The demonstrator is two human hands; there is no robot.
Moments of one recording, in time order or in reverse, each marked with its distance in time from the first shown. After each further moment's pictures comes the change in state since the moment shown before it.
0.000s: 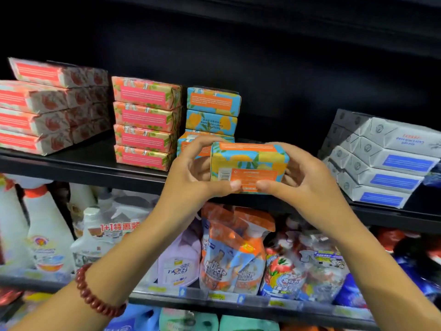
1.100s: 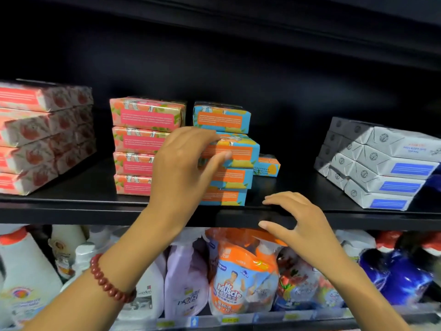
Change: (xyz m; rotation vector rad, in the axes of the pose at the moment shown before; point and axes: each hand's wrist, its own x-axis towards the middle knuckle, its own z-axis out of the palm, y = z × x) left_hand 0.060 0.000 -0.052 1.000 0.195 0.674; right_hand -0.009 0.061 0.032 -0.689 0.111 0.080
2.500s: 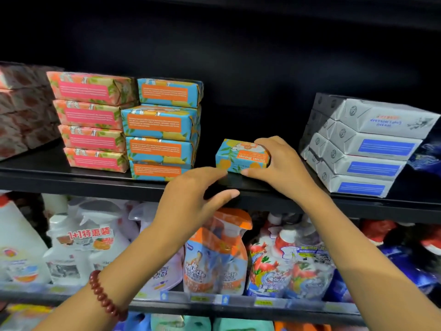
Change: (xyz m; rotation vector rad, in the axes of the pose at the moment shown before) left_hand -0.056 0.072 0.076 0.011 -0.349 -0.157; right_hand 0.064 0.070 -0.035 0.083 -0.051 -0.007
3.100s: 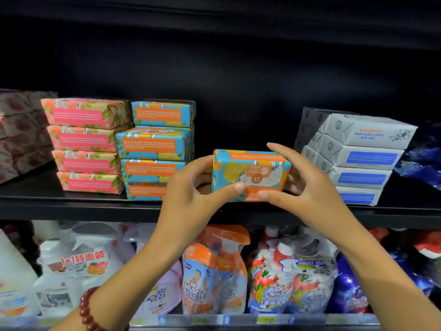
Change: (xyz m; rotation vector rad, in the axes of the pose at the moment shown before) left_hand 0.022 0.033 -0.022 -0.709 0.009 -0.193; right_hand -0.056 -0.032 -0.045 0.551 -0.002 -0.036
